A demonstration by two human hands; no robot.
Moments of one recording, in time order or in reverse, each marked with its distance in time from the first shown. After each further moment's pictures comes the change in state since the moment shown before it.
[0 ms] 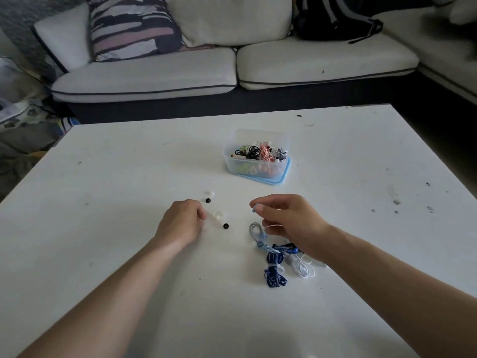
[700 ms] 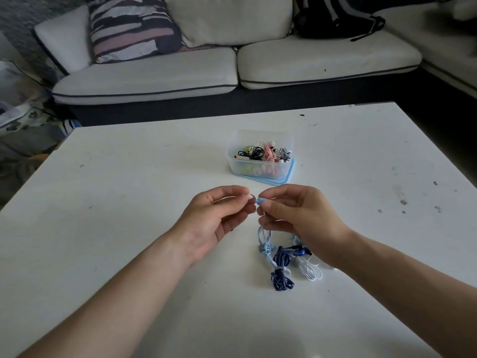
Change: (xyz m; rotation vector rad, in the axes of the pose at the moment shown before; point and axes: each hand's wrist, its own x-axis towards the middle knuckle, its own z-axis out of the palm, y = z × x) left_hand -0.054 0.083 -0.047 -1.457 -0.329 -0.133; right_hand -0.024 -0.023 0.005 0.108 -0.023 -0.152
